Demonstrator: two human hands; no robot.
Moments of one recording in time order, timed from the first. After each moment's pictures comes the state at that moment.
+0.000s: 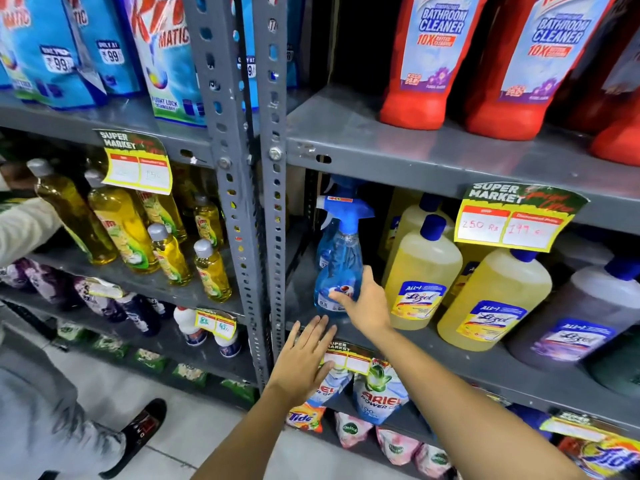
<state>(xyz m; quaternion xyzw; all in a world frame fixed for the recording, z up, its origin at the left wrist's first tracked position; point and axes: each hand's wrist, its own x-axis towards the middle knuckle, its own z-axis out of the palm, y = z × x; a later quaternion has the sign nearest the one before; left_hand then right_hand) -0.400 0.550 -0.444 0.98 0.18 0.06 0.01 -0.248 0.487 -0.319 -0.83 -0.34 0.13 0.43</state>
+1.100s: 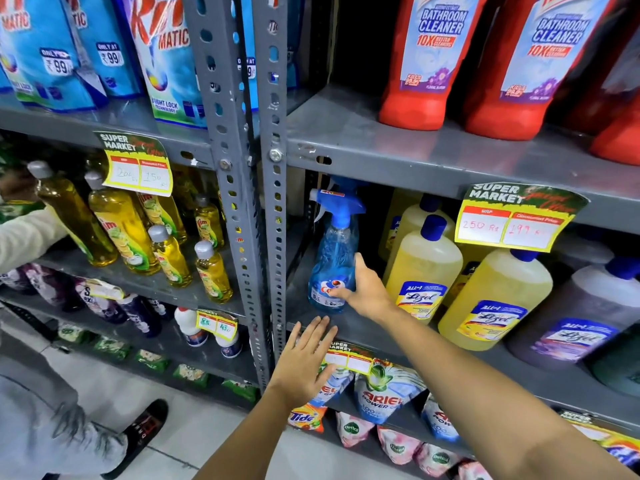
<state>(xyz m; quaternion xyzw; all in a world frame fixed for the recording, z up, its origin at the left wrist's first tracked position) -0.401 0.551 -0.446 0.98 0.16 0.08 0.03 -0.224 0.506 -0.310 -0.82 -0.42 0.18 0.36</state>
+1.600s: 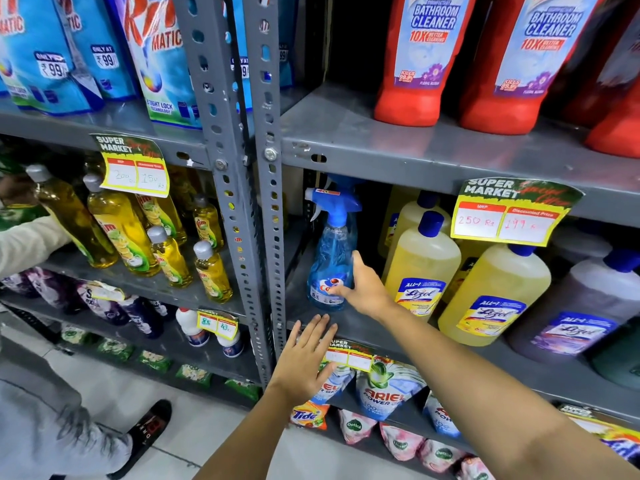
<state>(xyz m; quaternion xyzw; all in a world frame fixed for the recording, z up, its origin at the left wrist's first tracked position) -0.402 0.551 -0.444 0.98 0.16 0.07 0.03 -0.219 0.508 -0.317 -0.81 -0.43 0.18 0.36</state>
